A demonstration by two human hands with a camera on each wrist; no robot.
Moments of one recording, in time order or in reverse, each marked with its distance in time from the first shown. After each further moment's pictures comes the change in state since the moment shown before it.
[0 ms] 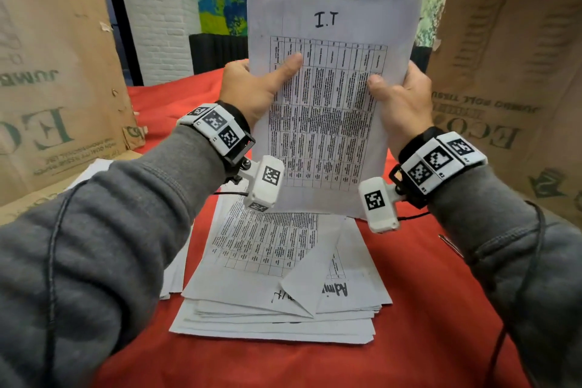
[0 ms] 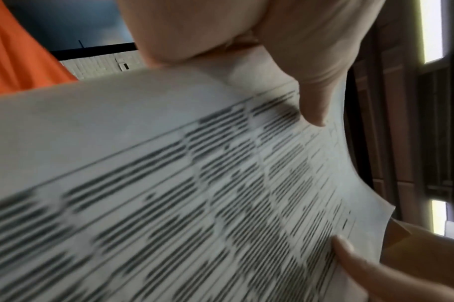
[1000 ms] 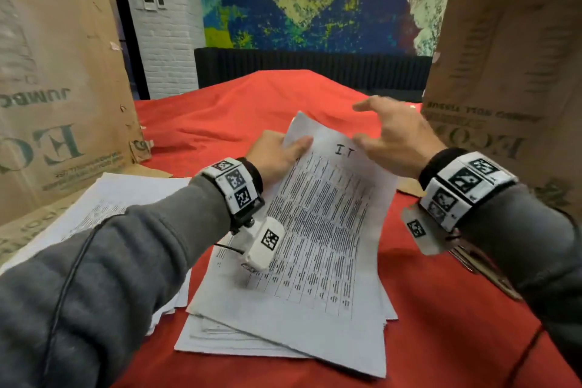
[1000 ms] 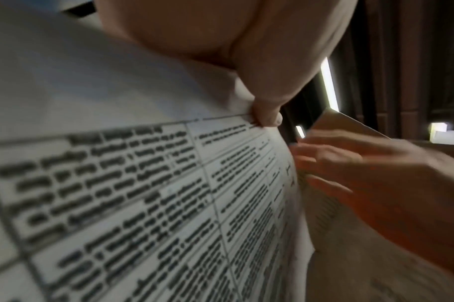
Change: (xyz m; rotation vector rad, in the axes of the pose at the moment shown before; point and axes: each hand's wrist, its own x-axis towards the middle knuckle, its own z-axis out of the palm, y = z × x) left_hand -0.029 -0.053 0.000 0.498 -0.306 -0.153; right_hand -0.008 0.000 -0.023 -0.921 -0.427 -0.264
